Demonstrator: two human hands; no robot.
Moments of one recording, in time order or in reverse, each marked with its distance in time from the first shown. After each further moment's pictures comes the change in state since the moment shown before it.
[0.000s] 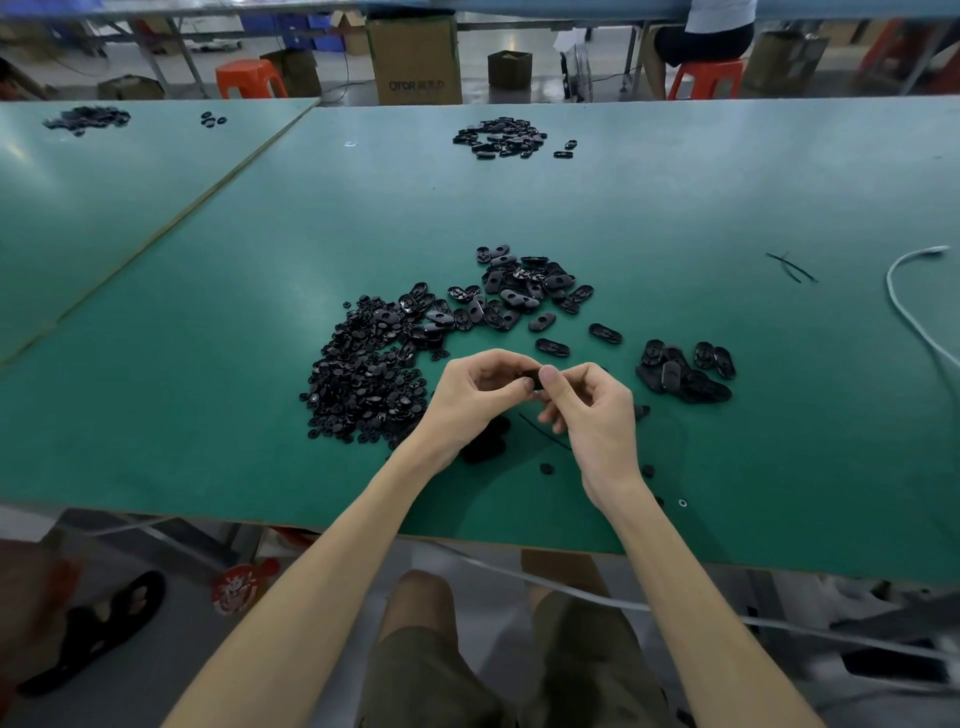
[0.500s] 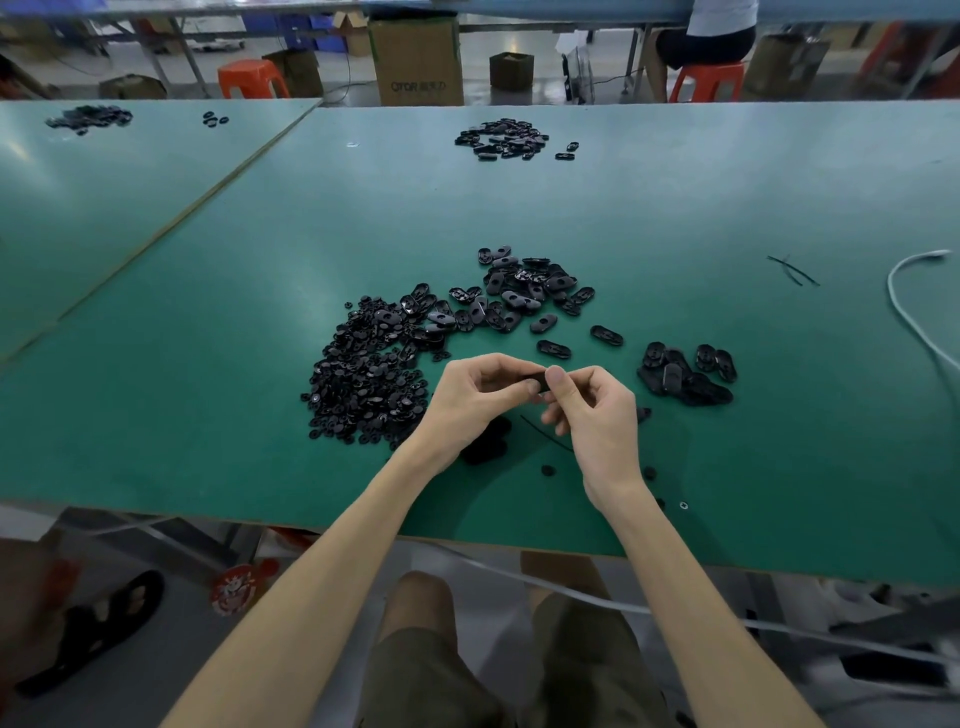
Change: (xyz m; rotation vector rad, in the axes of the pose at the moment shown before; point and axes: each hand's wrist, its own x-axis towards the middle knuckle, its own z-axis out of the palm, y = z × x) left_hand -0.002 0.001 0.000 -0.028 -0.004 -0.012; right_hand 0.001 0.003 0.000 -0.033 0.038 0.007
